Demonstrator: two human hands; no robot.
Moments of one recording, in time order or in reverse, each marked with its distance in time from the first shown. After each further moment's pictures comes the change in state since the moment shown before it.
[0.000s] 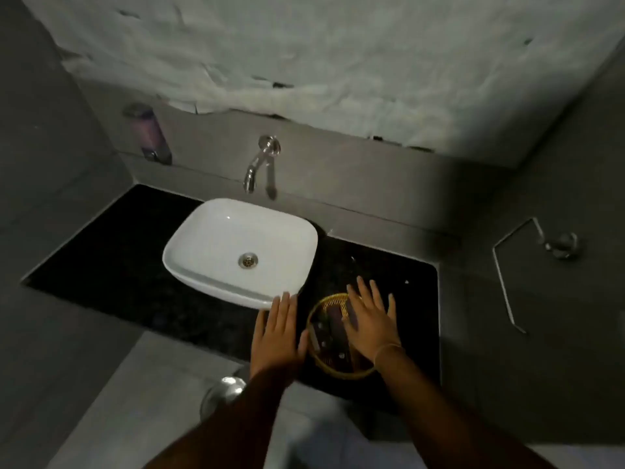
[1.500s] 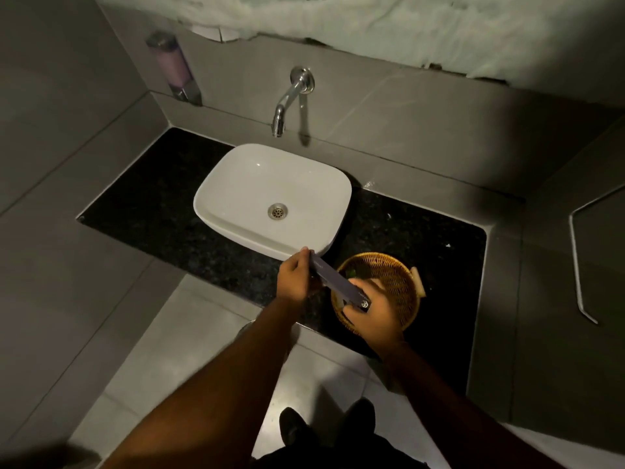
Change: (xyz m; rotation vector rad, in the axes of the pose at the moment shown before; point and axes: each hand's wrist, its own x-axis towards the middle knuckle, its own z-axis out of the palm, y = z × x) left_hand 0.047 0.007 -0.023 -1.418 0.036 -0.771; right_hand -0.030 -0.035 0.048 0.818 0.124 -0.065
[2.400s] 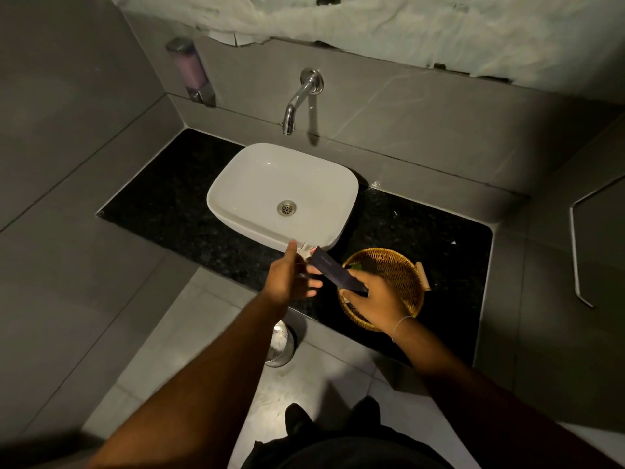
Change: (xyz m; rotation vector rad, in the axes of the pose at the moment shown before) left_hand -0.020 0.007 -0.044 0.011 -0.096 -0.159; right_hand 0.011 -0.016 -0.019 0.020 -0.303 0.005
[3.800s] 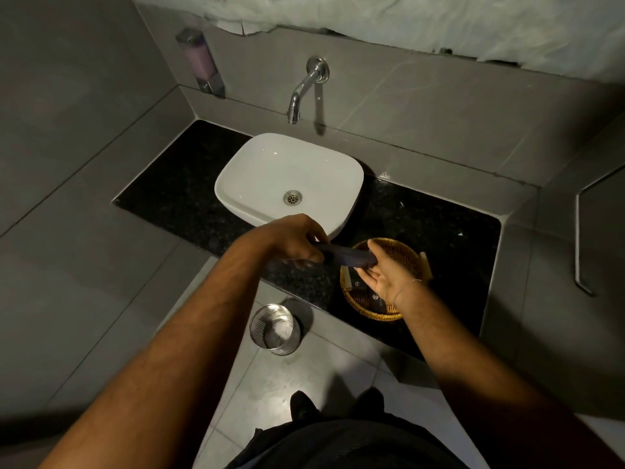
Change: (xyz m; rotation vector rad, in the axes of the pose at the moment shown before) left_hand -0.059 0.110 0.018 1.273 -0.372 0.259; right_hand 0.022 -0.011 -0.024 1.394 0.102 0.838
